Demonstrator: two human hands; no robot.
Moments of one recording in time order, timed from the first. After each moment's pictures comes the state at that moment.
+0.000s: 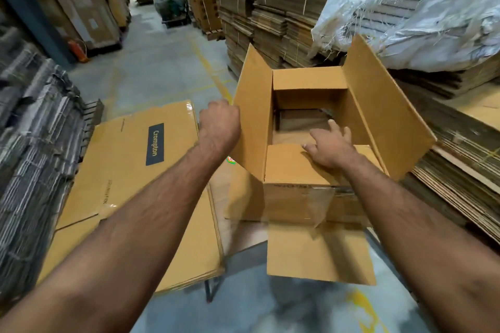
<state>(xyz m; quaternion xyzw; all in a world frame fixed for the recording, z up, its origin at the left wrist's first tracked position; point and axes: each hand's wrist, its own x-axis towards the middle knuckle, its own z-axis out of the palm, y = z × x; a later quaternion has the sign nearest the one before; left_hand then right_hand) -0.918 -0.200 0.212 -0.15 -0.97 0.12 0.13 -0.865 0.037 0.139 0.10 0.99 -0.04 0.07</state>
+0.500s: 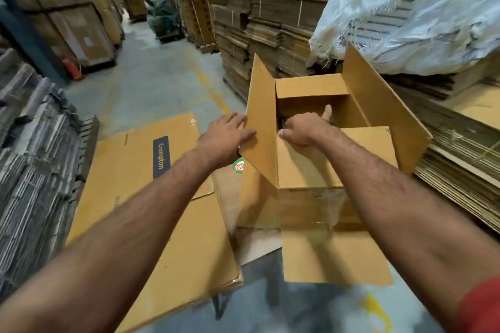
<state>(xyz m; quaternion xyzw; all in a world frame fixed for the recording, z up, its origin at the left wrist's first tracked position) -0.926 -0.254 0.209 -0.37 -0.92 0.14 0.08 -0.905 -0.036 0.198 0.12 0.99 -0.08 0.07</state>
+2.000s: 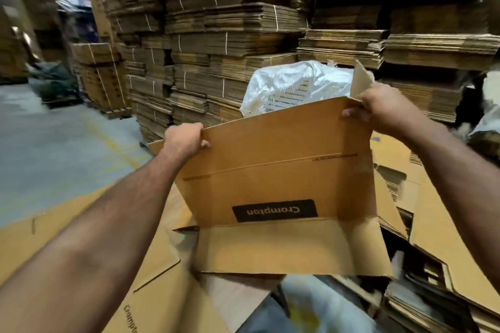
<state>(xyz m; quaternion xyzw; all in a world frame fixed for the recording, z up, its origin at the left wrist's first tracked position) -1.024 -0.264 0.295 -0.31 -0.94 -0.05 0.14 -0.718 -0.004 0.389 0.24 0.95 0.03 -0.21</state>
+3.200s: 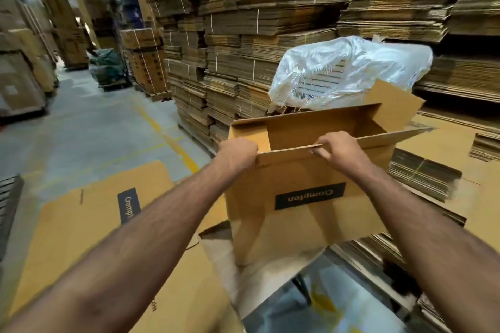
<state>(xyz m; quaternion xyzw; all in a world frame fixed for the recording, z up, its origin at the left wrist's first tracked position) -0.917 -0.210 0.280 -0.34 -0.93 0.10 0.08 -0.822 0.010 0.248 0.15 0.97 -0.09 -0.18</state>
